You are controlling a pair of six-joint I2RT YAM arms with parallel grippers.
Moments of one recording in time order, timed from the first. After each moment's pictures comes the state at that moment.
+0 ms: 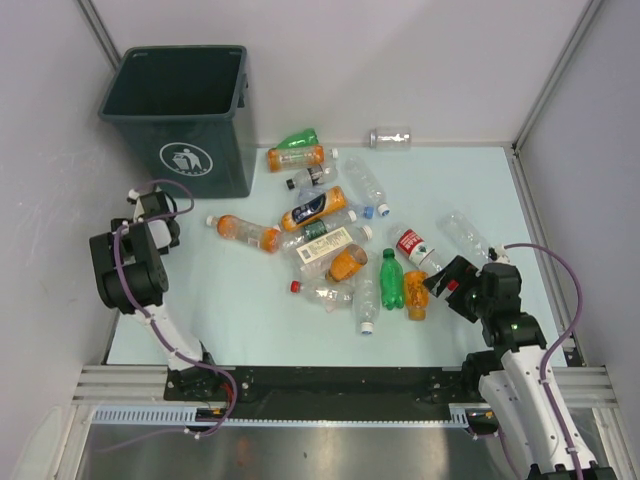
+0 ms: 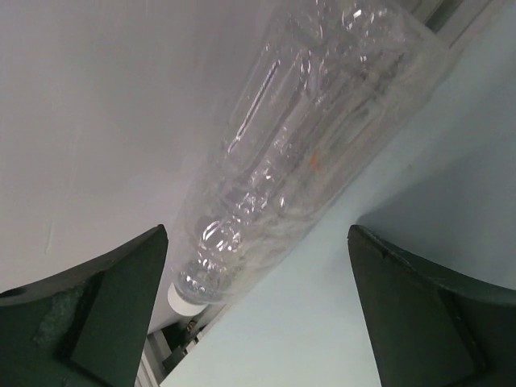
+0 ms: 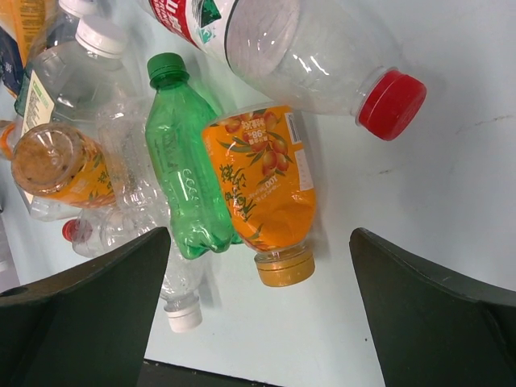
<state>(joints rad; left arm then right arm) 0.34 1.86 1.01 -0.02 -0.81 0.20 0.09 0.52 0.42 -0.58 -0.17 0.73</state>
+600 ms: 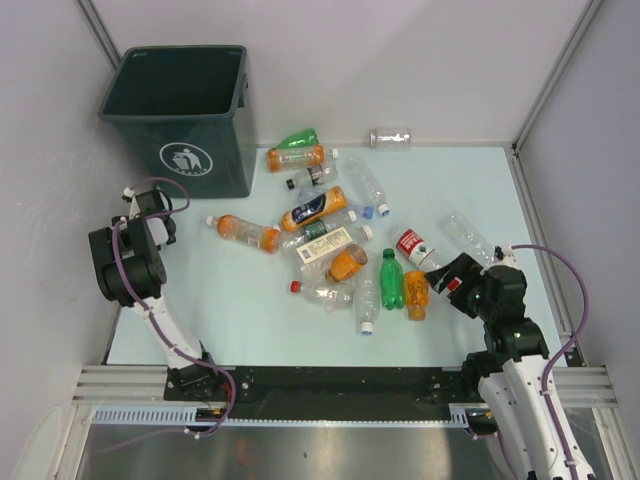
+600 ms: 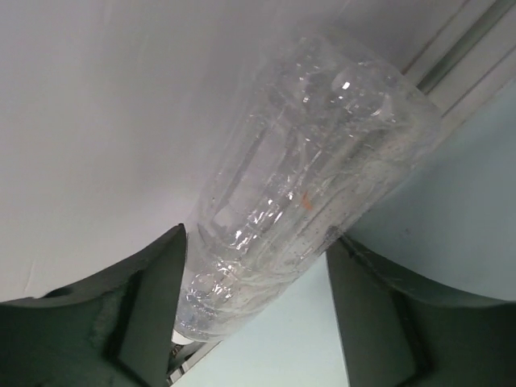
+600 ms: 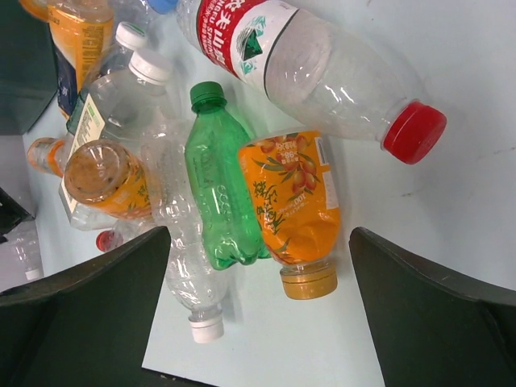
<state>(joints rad) 0.37 1.95 1.07 0.07 -0.82 0.22 0.09 0.44 0.41 -0.54 -0.17 0.76</state>
